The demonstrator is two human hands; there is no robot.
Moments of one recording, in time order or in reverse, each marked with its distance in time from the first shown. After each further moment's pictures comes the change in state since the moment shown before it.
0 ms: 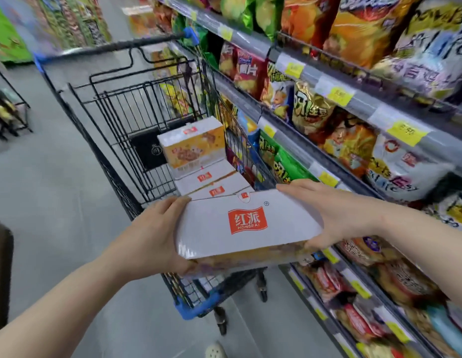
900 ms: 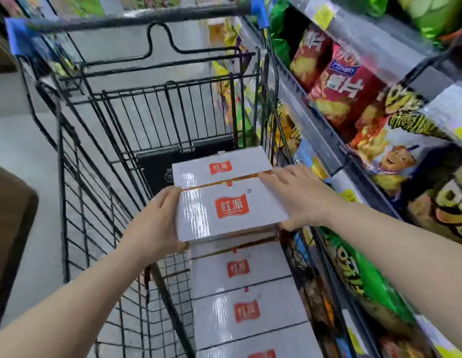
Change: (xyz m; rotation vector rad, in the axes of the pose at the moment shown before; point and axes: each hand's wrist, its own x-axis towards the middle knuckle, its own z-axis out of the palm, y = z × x) left_hand 0.276 -0.136 0.021 -0.070 0.060 -0.444; right_hand 0.371 0.099 -0.096 -0.409 0.059 -0.208
